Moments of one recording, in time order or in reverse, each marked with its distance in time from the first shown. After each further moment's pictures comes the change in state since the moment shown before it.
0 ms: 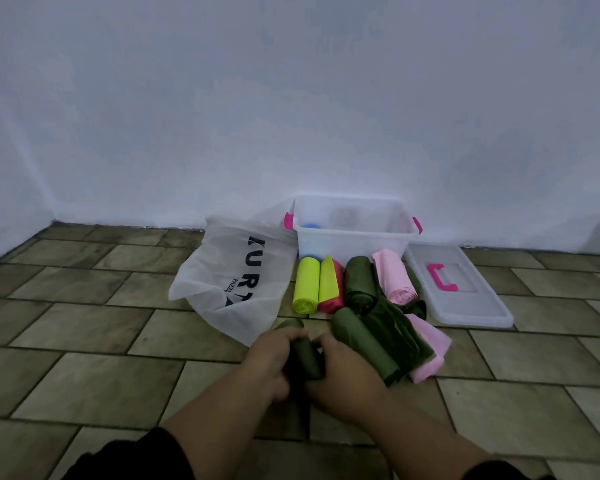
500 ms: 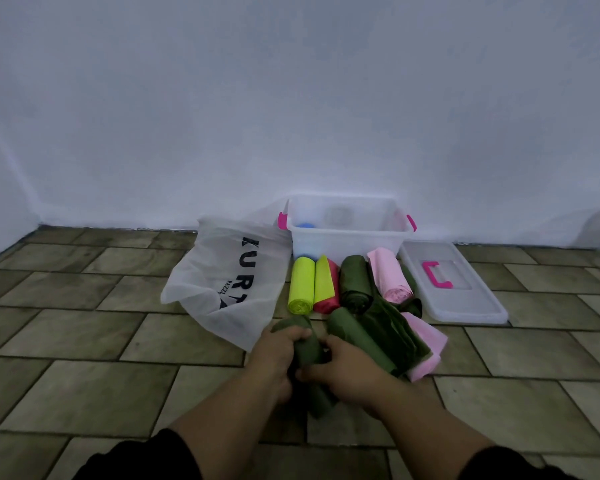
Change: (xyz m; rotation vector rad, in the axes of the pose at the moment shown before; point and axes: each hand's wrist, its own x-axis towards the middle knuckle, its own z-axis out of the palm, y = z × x) left_hand 0.016 -0.007 0.007 -0.022 0.056 0.182; right_hand 0.004 0.001 -0.015 0.529 -0.162 0.195
